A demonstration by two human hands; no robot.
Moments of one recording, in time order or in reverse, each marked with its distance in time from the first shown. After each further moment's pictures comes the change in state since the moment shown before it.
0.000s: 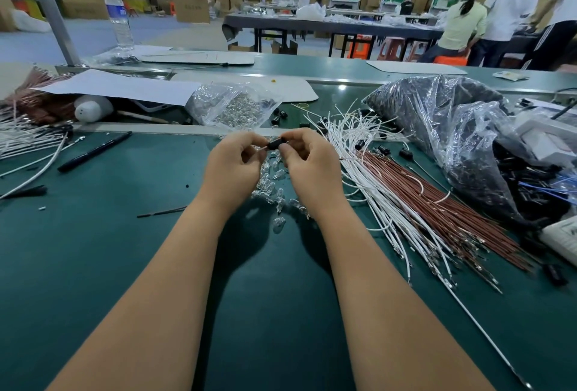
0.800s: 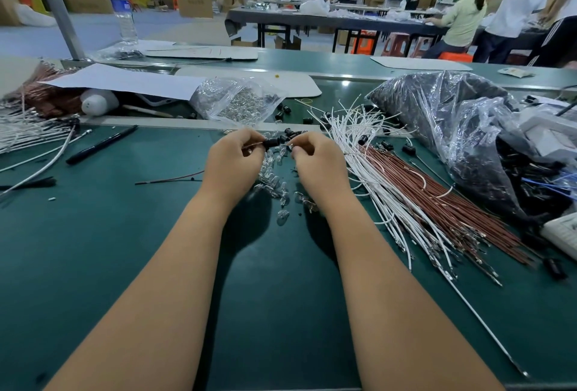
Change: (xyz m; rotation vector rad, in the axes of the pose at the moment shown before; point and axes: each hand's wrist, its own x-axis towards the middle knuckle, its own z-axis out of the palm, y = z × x) left_hand -0.003 -0.004 0.000 0.052 0.029 -0.060; right_hand 0.002 0.004 -0.007 -0.204 -0.065 0.129
